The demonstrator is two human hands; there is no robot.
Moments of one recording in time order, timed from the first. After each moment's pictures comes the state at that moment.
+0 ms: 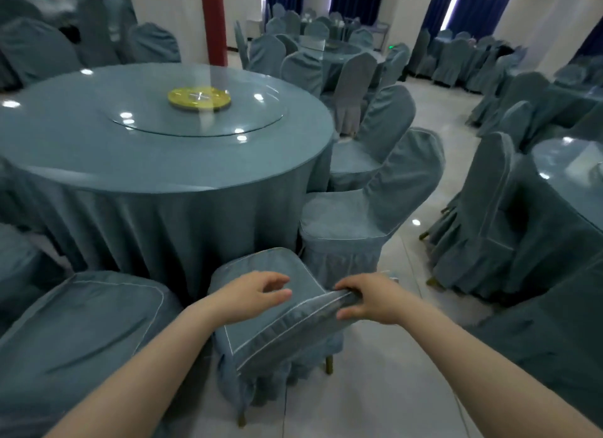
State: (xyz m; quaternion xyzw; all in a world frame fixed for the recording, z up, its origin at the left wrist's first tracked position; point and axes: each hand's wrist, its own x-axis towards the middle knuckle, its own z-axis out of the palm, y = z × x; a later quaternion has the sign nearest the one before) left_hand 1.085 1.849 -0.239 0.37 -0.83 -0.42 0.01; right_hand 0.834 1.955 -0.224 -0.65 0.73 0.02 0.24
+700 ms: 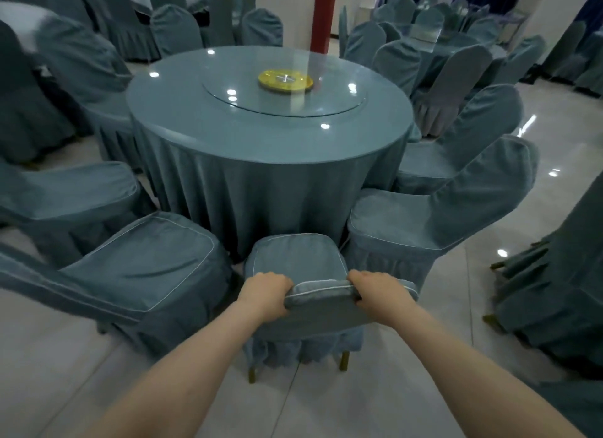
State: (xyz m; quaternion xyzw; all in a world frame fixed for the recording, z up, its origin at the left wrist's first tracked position) left_hand 1.038 1.927 -0.275 0.54 -0.83 -0.13 -0.08; right_hand 0.804 1.946 -0.253 -0.79 0.60 0.12 0.08
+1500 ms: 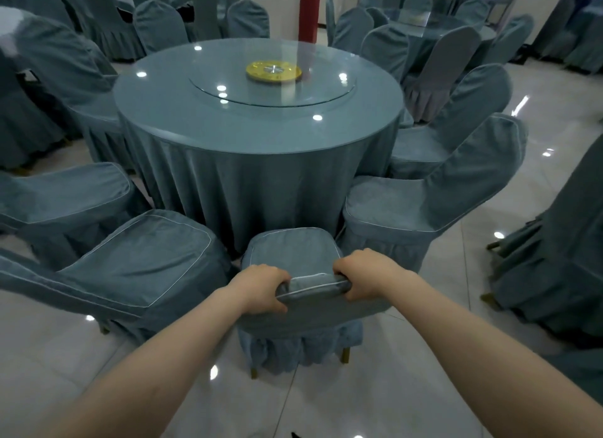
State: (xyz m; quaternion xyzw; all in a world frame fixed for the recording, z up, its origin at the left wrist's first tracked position) left_hand 1.047 1.938 -0.267 0.47 -0.86 -0.19 -0.08; right_hand 0.817 1.954 -0.227 -0.83 0.53 0.16 0.10
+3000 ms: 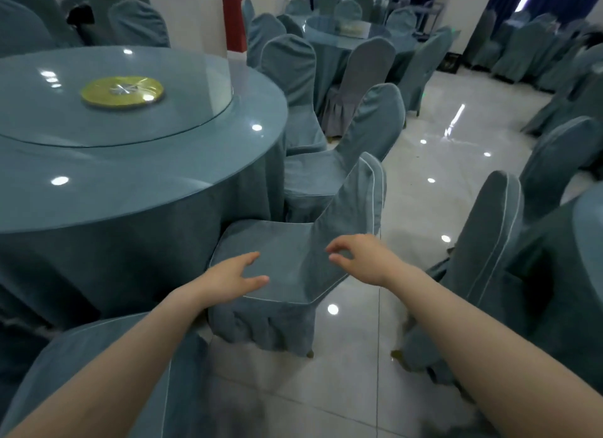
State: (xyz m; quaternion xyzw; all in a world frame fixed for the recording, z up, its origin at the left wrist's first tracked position) left_hand 0.535 1.654 -0.262 0.53 -0.76 -0.38 0.03; right_hand 0.253 1.698 -0.212 -0.72 0.66 -0.06 0.19
